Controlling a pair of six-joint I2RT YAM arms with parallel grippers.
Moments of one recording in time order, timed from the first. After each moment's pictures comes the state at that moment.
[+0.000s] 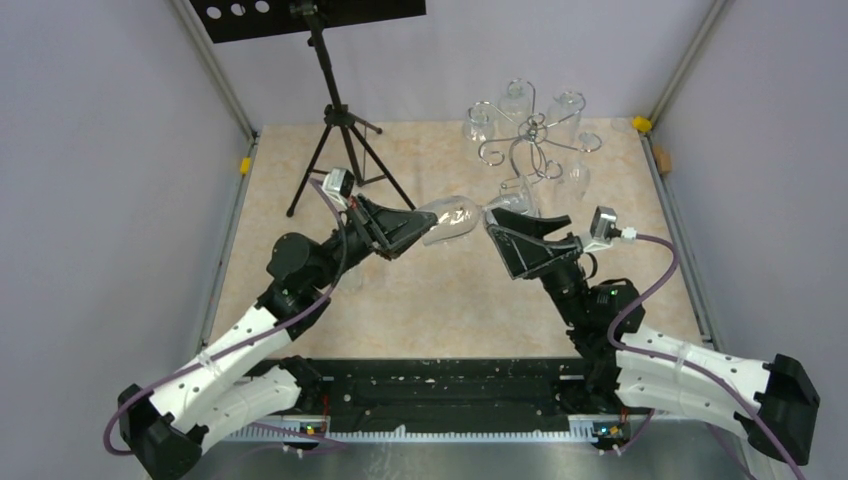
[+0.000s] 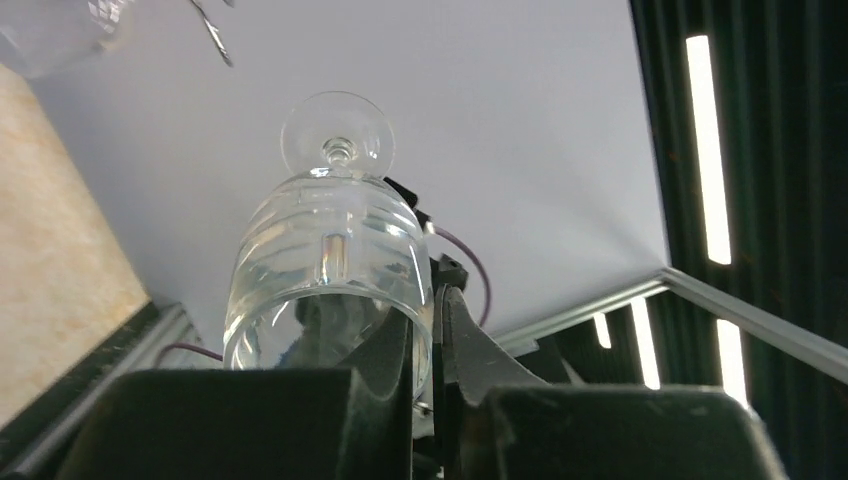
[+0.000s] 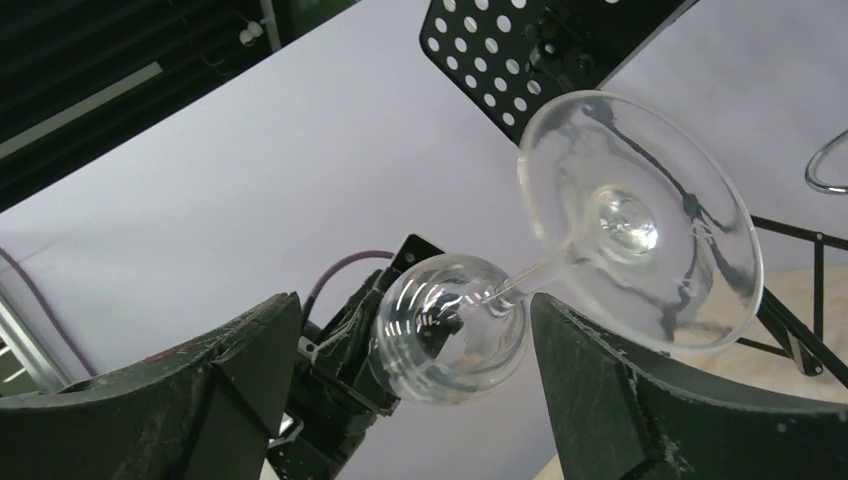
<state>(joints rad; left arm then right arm) -0.70 0.86 0.72 0.53 0.33 -1.56 1.00 0.80 0.43 1.09 0.23 0.71</state>
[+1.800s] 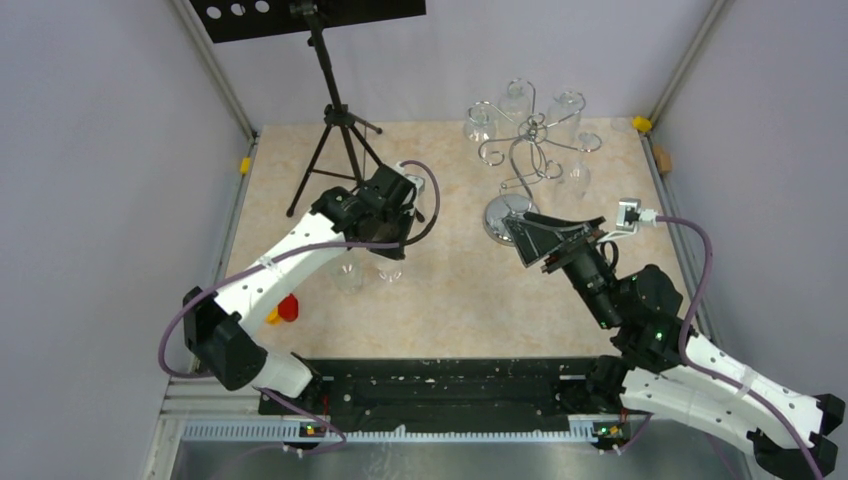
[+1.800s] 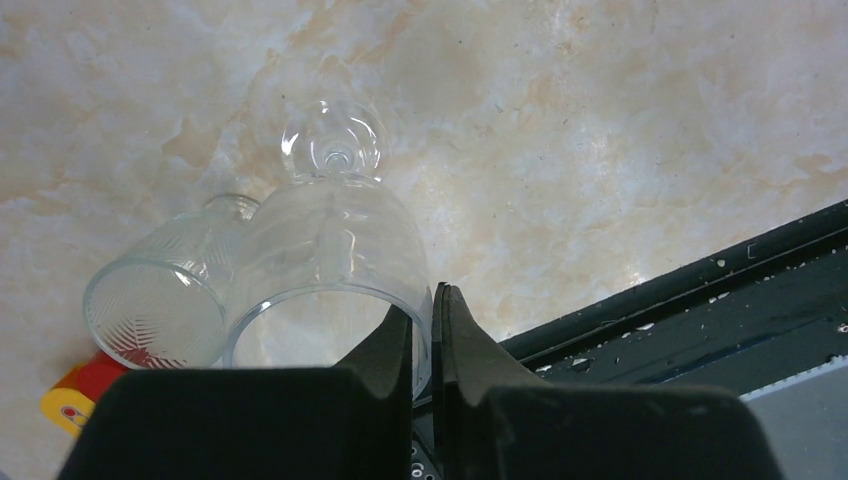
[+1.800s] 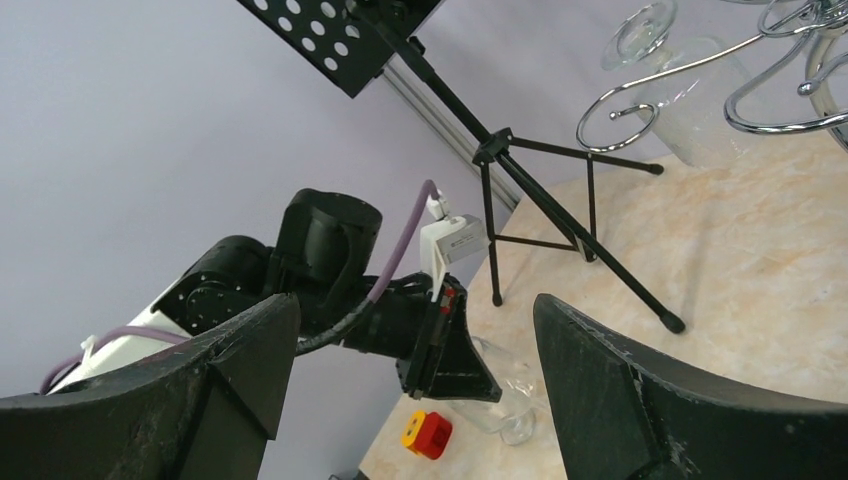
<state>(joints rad) -0.68 1.43 1.39 -1.00 -0.05 -0.28 1.00 0.55 0.67 0.22 0.43 0.65</state>
